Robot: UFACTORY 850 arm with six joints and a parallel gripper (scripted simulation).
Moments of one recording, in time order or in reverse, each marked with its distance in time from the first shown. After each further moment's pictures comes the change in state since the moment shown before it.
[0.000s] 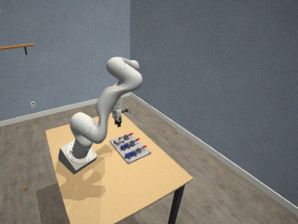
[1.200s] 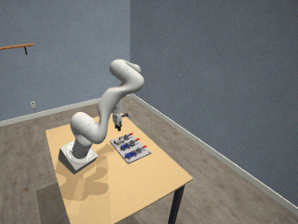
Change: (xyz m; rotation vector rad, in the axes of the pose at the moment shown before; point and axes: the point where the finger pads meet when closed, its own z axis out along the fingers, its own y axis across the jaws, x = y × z) arm -0.001 0.000 0.042 0.000 -0.005 -0.001
